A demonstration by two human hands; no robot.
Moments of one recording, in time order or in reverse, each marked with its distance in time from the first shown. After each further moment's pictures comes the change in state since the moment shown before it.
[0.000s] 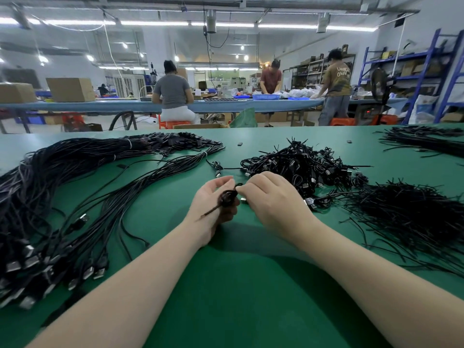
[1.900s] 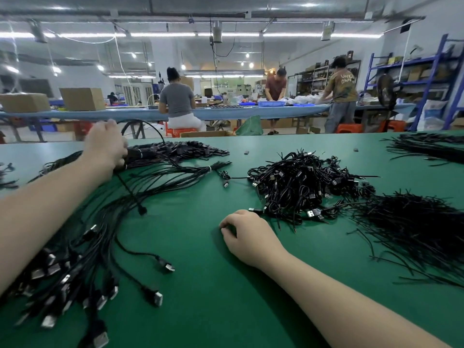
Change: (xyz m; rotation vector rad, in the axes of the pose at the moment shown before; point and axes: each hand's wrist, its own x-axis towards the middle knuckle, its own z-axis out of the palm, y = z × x) left_hand 0.055 0.182 -0.165 0.578 0.775 0.341; right_hand 0.011 -0.056 0.033 0.398 -0.521 0.608
